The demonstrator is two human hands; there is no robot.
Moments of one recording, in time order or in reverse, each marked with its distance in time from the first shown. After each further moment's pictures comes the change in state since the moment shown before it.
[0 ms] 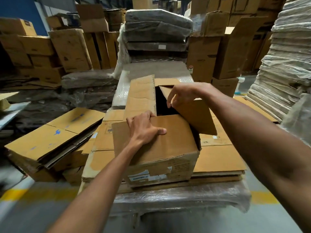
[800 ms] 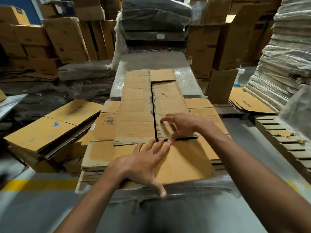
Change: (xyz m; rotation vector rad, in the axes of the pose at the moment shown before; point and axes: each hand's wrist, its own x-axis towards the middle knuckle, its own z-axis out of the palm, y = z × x) left_hand -0.099 -0.012 -0.014 0.449 -1.016 0.374; right_hand -0.044 -0.017 0.121 0.078 -0.121 -0.001
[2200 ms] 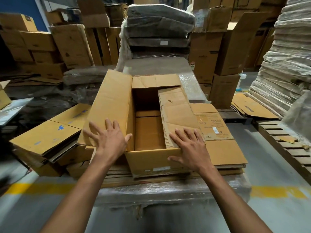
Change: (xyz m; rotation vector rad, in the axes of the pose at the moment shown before) left_hand -0.008 -0.102 -0.011 0.046 0.555 -0.947; right_hand -0.018 -0.012 0.118 -0.199 0.611 0.111
